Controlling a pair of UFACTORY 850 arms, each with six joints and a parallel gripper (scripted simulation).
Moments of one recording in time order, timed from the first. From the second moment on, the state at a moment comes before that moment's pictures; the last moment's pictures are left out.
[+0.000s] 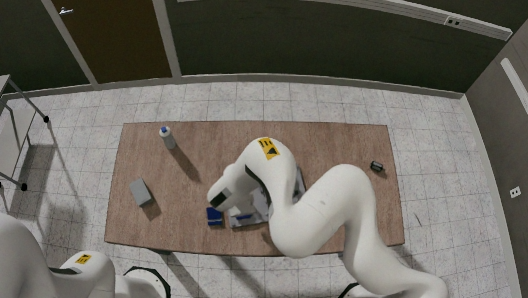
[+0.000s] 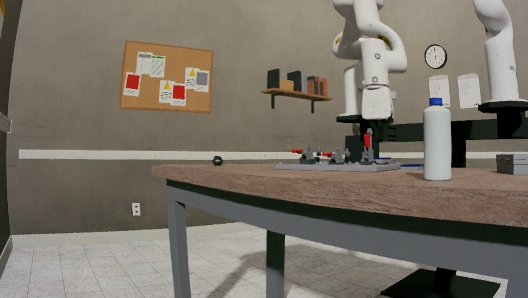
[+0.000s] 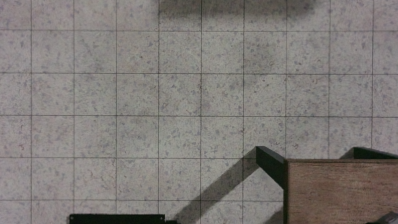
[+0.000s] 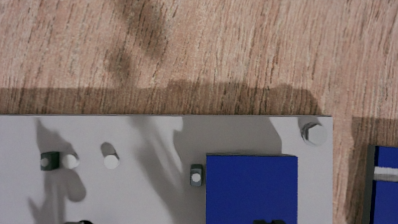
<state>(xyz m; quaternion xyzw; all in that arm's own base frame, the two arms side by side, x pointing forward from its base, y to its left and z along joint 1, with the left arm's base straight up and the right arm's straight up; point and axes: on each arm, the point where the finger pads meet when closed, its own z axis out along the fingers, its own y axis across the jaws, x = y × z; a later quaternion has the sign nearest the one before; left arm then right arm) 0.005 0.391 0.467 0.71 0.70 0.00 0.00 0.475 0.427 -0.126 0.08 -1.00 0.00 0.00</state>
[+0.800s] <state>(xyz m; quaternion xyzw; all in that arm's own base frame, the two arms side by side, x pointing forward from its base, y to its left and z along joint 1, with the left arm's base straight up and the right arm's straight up) 0.005 0.391 0.467 0.71 0.70 0.00 0.00 0.475 0.427 -0.141 0.08 -1.00 0.00 0.00</state>
